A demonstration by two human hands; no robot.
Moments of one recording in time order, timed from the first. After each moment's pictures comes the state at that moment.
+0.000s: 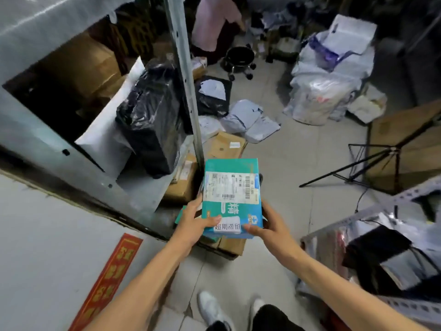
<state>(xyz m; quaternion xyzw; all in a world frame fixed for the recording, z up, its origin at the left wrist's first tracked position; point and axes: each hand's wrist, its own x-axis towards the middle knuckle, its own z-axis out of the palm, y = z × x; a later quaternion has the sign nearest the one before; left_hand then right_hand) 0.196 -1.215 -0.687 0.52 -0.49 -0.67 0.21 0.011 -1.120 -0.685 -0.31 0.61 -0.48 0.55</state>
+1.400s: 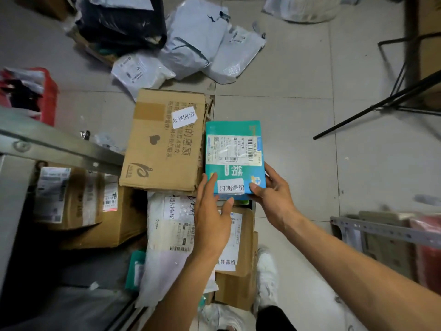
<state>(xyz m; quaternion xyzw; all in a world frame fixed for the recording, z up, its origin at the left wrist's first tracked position) -0.032 -1.426 -1.057 0.55 -0.64 -0.53 0.13 -0.164 -1.380 -1.083 0.05 0.65 -0.57 0.50</state>
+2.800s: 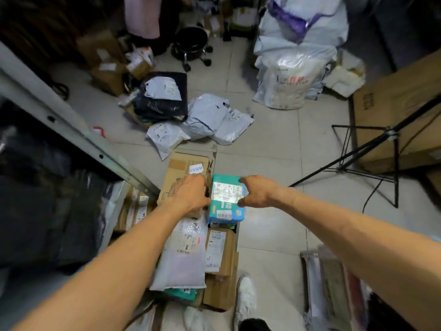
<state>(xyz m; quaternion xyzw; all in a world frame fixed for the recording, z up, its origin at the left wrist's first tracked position) -0.049 -1.477 -0.796 0.43 -0.86 -0.20 -0.18 -0.212 -1.385 -0.796 -0.53 0.75 0.04 0.39</state>
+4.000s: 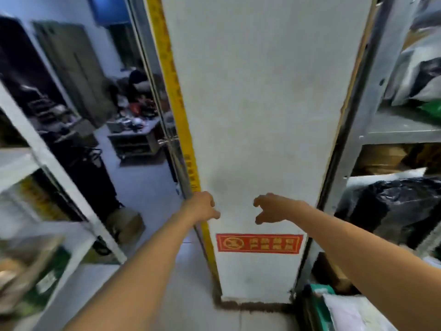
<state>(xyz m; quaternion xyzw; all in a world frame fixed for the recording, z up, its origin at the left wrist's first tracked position) 0.430 -0.936 -0.465 0.92 -0.35 -0.17 0.09 0.296 -1.104 -0.468 -0.96 0.21 0.16 0.14</state>
